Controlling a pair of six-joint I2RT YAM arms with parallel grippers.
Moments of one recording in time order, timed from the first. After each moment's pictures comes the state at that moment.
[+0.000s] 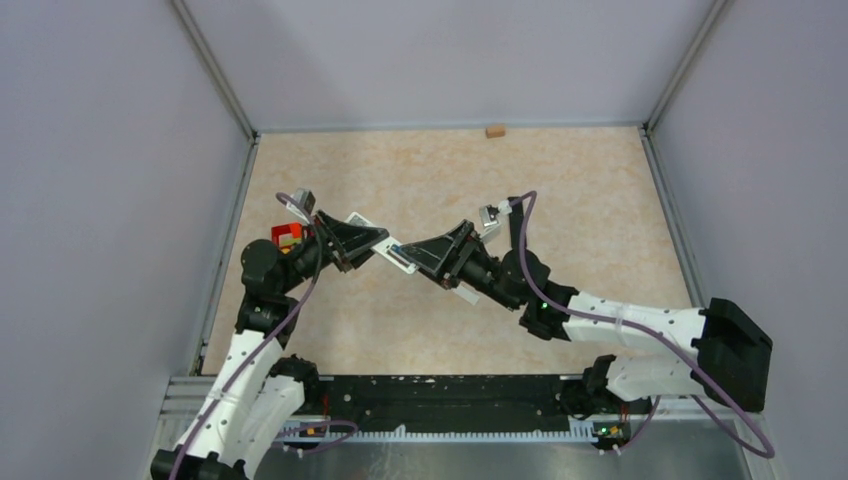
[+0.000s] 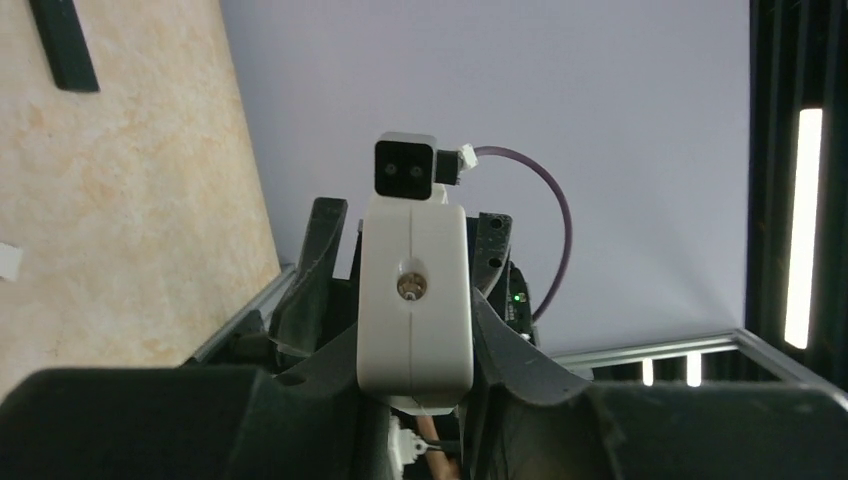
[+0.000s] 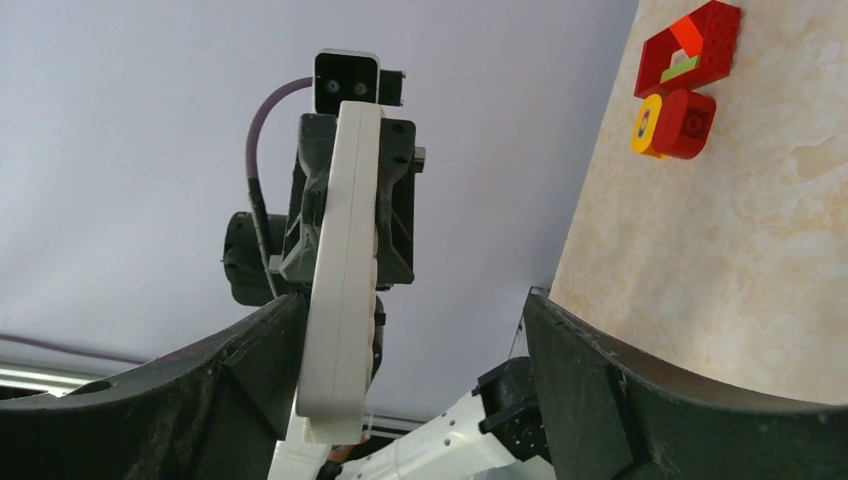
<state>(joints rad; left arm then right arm) -0.18 0.69 0.52 0.35 0.78 -1.60 1.09 1.20 0.68 0.60 0.13 1.31</state>
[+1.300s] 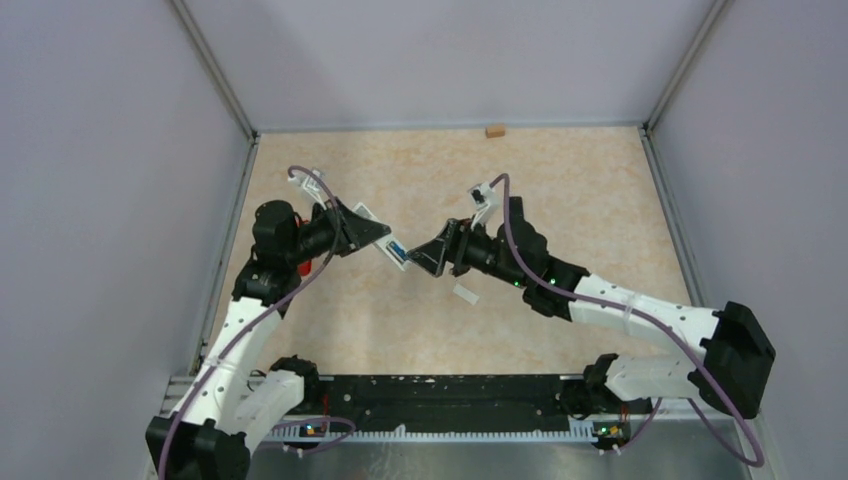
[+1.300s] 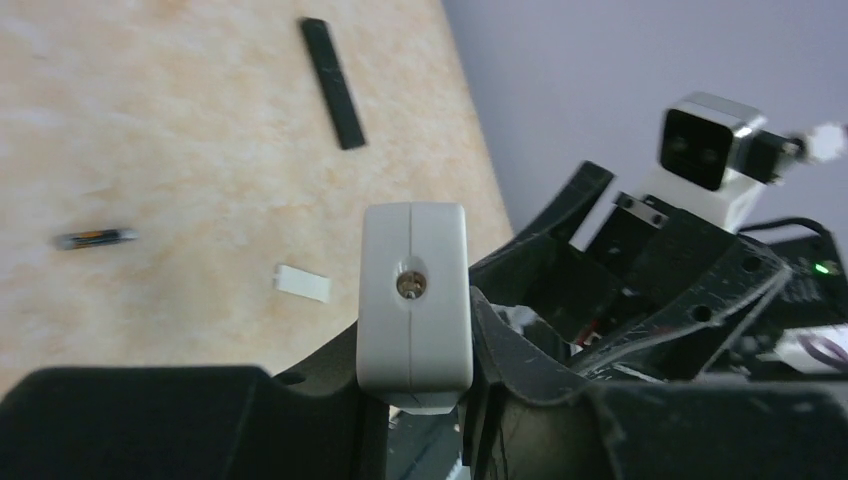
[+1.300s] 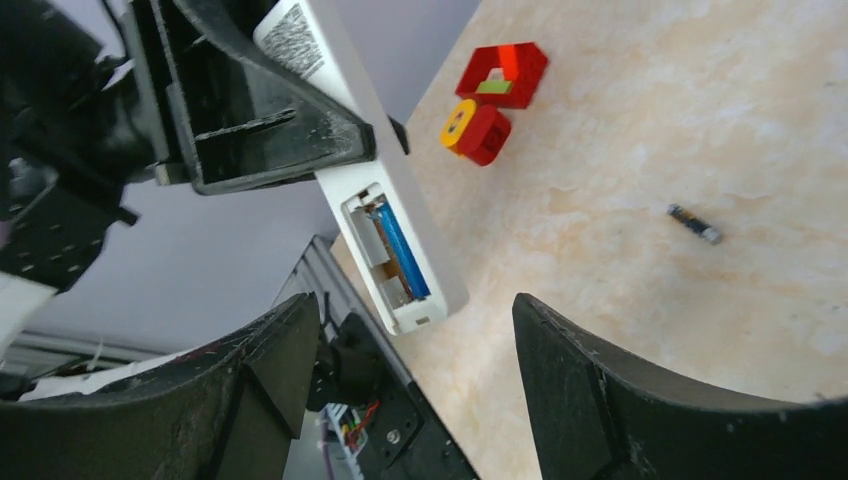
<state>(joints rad) -0.18 0.88 0.71 -0.02 0.77 -0.87 0.97 1.18 0.79 0.27 -0.05 0.78</state>
